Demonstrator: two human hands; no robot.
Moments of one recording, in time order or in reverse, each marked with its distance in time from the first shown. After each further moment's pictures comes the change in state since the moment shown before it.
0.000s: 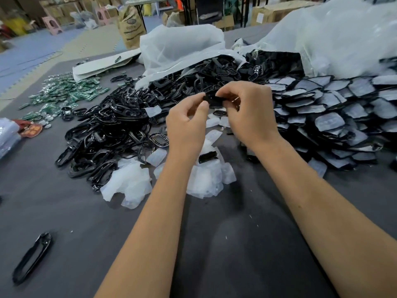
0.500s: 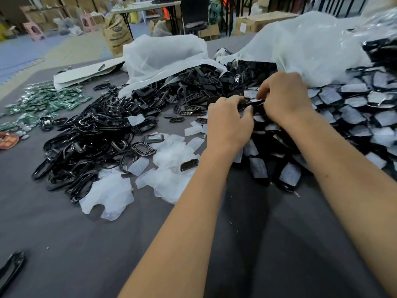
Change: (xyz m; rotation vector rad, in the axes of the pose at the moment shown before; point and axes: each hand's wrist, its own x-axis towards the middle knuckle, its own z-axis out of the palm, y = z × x) left_hand 0.004 0.024 0.106 0.453 -0.213 0.196; right_hand 0.037 0.067 -0.079 -0.524 -0.167 0.330
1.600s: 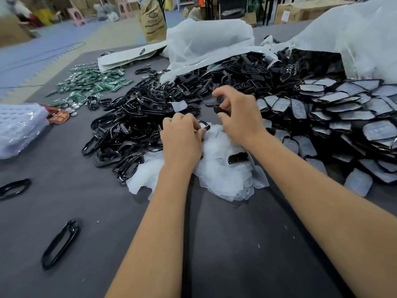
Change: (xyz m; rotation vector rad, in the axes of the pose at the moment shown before) left_hand -0.043 -0.139 -0.115 0.437 0.119 -0.219; right_hand -0.031 -0.133 0.114 0.473 -0.093 -0.307
